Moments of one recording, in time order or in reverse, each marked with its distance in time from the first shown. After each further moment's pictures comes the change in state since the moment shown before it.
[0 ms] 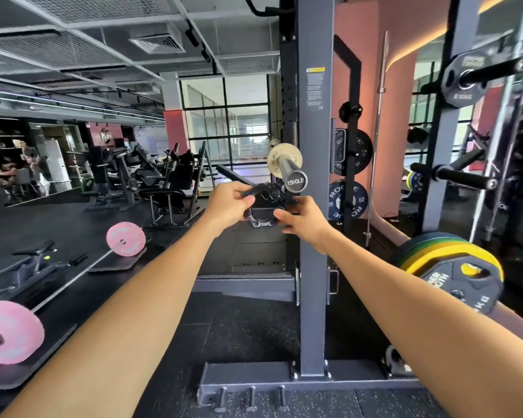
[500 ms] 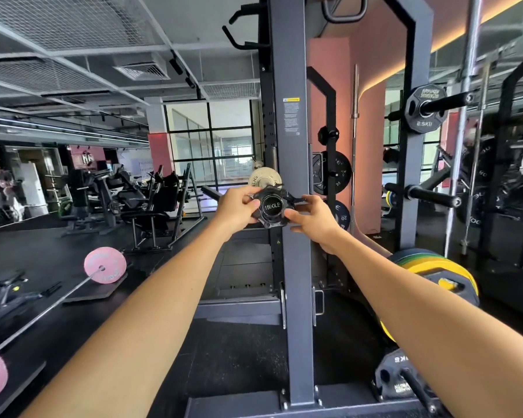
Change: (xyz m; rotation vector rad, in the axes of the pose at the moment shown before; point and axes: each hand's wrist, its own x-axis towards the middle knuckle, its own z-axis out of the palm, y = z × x) left_hand 0.020 0.051 0.037 -0.086 -0.102 0.078; right_hand 0.005 -0.034 -0.062 -0.037 0.145 -0.086
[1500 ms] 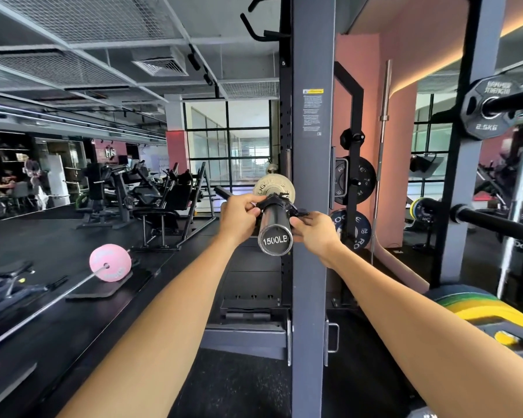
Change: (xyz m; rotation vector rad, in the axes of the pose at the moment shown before) left_hand 0.154 -0.084 0.038 0.168 0.227 0.078; right_hand 0.172 0.081 0.012 0.079 -0.003 0.082
